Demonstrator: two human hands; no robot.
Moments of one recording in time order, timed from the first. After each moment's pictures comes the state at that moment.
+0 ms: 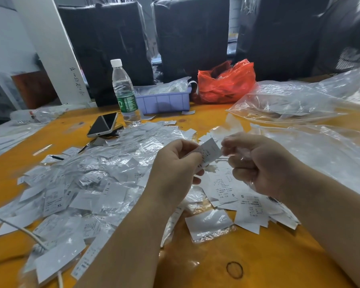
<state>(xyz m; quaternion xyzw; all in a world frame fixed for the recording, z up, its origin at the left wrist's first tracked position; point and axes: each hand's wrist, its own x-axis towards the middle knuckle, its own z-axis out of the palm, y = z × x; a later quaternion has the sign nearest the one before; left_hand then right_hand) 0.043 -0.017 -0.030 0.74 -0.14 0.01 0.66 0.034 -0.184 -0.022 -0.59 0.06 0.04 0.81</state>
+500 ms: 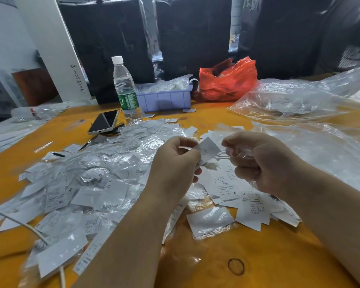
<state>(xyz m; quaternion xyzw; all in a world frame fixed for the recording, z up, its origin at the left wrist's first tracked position) 0.042 -0.016 -0.029 0.75 -0.09 0.02 0.65 0.035 -0.185 -0.025 -0.62 0.05 0.03 0.78</state>
